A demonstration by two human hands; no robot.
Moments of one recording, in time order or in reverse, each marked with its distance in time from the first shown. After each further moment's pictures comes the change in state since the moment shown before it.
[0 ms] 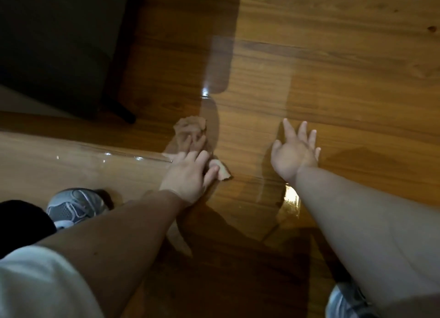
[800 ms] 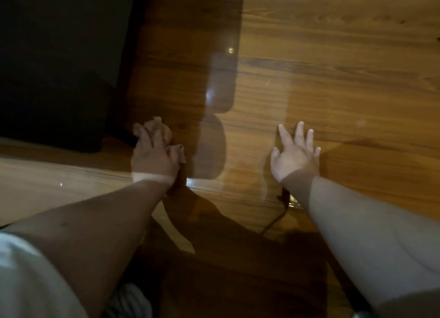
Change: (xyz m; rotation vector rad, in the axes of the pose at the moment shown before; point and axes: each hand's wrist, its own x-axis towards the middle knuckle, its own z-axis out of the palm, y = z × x) left_hand 0.059 -0.068 -0.024 0.053 0.171 -0.483; right_hand 0.032 -0.022 0.008 -0.136 0.070 -0.064
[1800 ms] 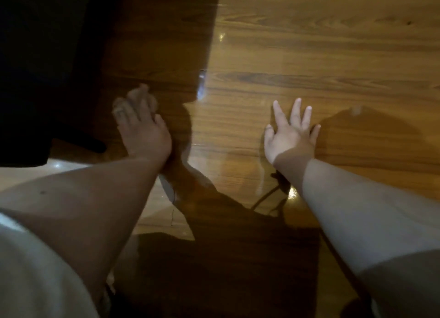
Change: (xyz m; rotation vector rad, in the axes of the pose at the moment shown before) left_hand 0.119 0.054 -0.010 -0.047 0.109 -0.041; right_hand 0.092 -0.029 -0.011 -0.007 0.110 0.002
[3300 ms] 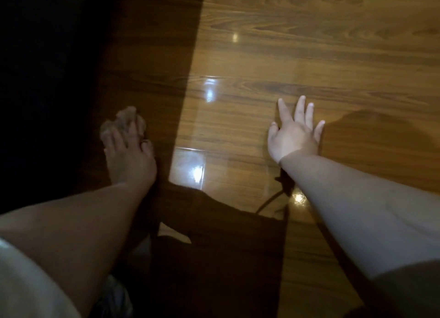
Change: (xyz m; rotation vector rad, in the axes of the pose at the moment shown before) left_hand -0.001 -0.083 -0.015 0.048 -0.072 -0.087; right_hand 0.019 -0.054 0.003 -0.007 0.022 -0.036
